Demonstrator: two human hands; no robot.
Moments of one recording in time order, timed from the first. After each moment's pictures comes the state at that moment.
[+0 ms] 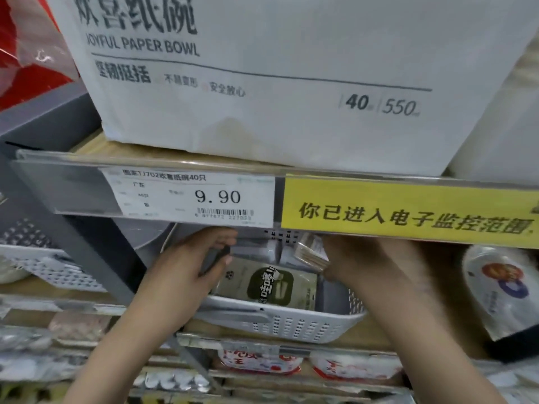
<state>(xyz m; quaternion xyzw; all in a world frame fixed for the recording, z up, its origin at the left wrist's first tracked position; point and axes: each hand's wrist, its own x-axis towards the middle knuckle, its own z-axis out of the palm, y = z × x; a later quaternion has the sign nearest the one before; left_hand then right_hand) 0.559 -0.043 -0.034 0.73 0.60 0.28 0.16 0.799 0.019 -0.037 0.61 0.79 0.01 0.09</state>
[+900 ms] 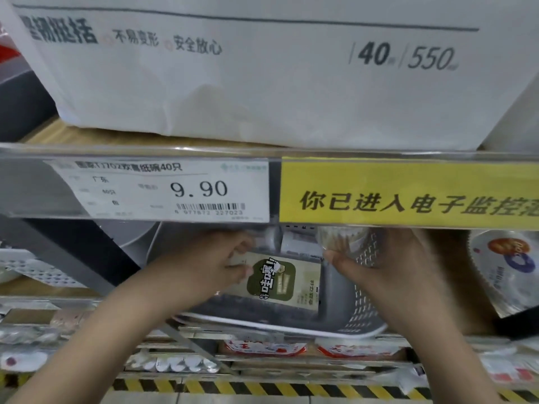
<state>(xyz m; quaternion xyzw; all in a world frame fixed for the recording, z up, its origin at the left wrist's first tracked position) 0.573 -0.014 -0.025 0.77 0.58 0.05 0.27 0.816 -0.041 -0.030 0.61 0.67 -0.20 -0.38</state>
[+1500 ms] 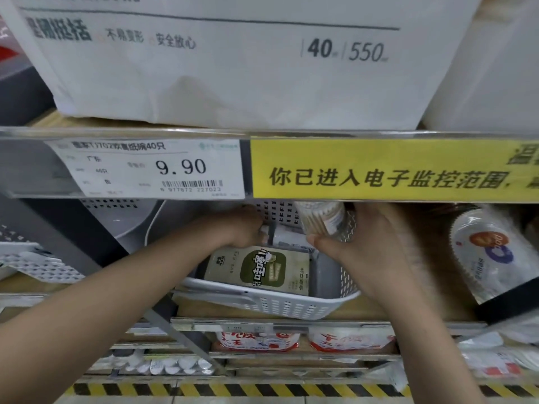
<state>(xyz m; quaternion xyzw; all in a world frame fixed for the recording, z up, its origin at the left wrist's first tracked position) 0.621 0.080 -0.083 0.82 0.53 -0.17 0.14 0.821 -0.026 -0.041 0.61 0.68 -0.17 -0.36</state>
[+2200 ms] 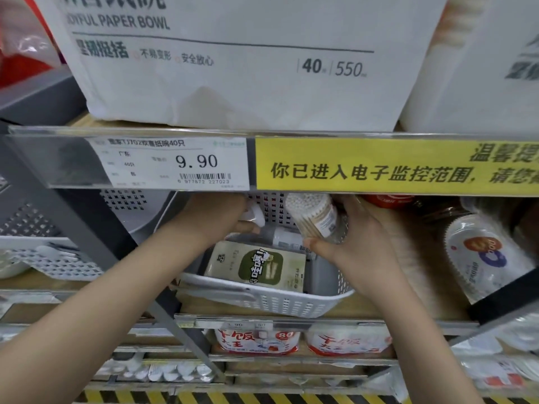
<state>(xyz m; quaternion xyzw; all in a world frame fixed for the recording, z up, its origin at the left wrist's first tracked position) 0.596 0.038 -0.031 0.85 0.53 0.00 -0.03 0.821 -0.030 -0.039 0.60 0.70 -0.15 -0.36</state>
